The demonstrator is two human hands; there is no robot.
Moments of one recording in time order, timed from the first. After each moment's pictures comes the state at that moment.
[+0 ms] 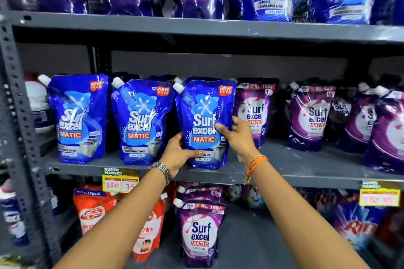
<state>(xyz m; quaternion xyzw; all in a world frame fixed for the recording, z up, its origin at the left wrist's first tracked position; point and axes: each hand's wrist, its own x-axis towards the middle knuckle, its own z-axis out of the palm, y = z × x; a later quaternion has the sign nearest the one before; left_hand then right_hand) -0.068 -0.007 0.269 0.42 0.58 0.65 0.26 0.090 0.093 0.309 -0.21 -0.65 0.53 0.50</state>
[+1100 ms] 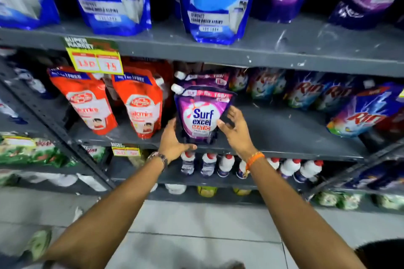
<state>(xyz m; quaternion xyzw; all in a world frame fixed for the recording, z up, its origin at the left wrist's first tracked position) -0.059 -0.066 -0.045 0.41 0.72 0.49 0.26 0.129 0.043 0.005 -0.37 -0.67 0.55 0.34</state>
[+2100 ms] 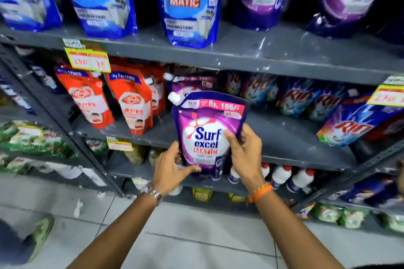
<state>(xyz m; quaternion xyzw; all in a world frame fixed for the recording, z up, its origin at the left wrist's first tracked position) 0.061 -0.129 -0.013 0.44 0.74 0.47 0.18 0.229 -0.003 0.051 -0.29 -0.66 0.52 0.46</state>
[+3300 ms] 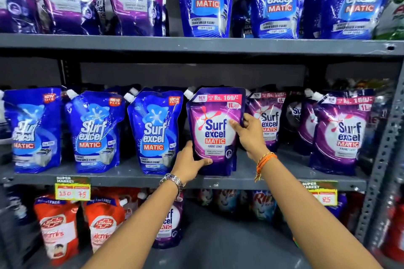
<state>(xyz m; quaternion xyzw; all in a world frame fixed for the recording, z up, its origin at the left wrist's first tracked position) 0.088 0.060 0.275 0.52 0.69 0.49 0.10 0.251 0.168 0.341 -0.24 -0.67 0.44 0.55</state>
